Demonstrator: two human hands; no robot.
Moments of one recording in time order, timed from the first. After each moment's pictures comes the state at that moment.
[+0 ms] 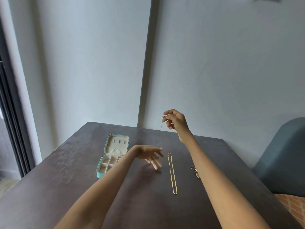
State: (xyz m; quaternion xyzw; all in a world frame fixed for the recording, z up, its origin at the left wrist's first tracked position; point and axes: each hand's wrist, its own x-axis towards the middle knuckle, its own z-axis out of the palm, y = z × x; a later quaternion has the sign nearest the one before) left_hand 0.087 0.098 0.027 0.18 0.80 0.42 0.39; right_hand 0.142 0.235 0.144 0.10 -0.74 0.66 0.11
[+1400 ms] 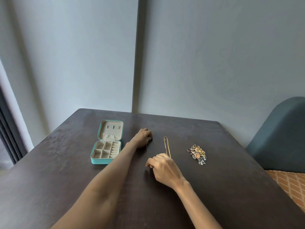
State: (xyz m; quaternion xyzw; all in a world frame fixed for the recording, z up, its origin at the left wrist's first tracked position) left_hand 0.060 0.103 -0.033 0.22 0.94 0.25 -0.03; right_hand 0.227 0.236 -0.031 0.31 -0.92 0.07 0.24
